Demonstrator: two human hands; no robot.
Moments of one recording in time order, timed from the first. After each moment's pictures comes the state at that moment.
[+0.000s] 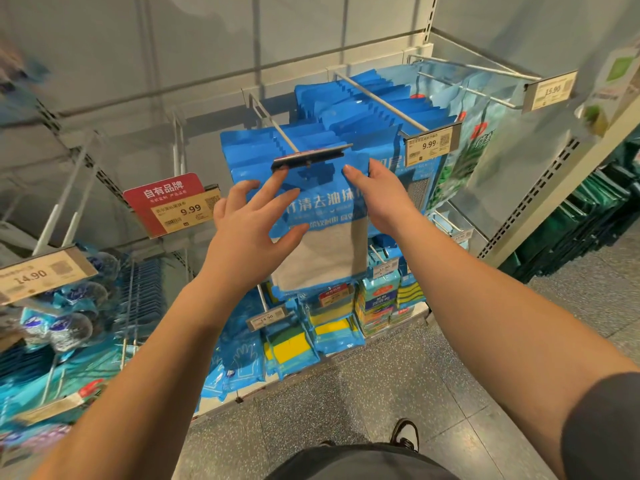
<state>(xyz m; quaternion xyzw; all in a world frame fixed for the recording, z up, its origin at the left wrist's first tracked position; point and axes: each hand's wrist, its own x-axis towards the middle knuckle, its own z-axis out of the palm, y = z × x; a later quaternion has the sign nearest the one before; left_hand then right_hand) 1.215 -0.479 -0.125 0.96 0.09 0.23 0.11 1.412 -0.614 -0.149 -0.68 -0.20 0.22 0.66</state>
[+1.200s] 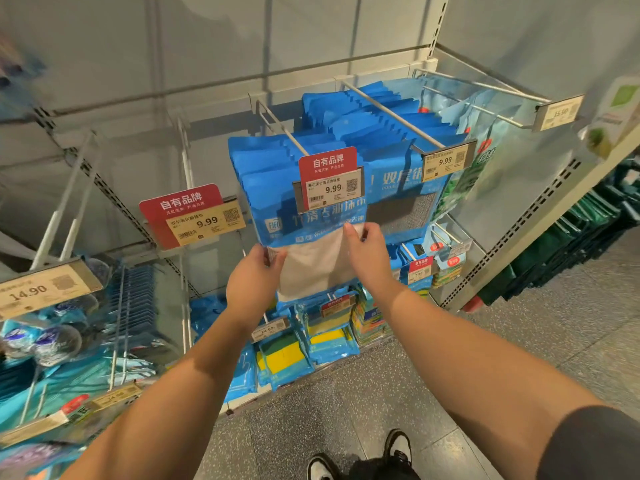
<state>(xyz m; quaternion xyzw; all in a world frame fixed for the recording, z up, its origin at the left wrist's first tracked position) 1.230 -0.445 -0.227 0.86 0.38 0.11 0.32 1.379 -0.591 -0.246 -0.84 -0.08 0.12 0.53</state>
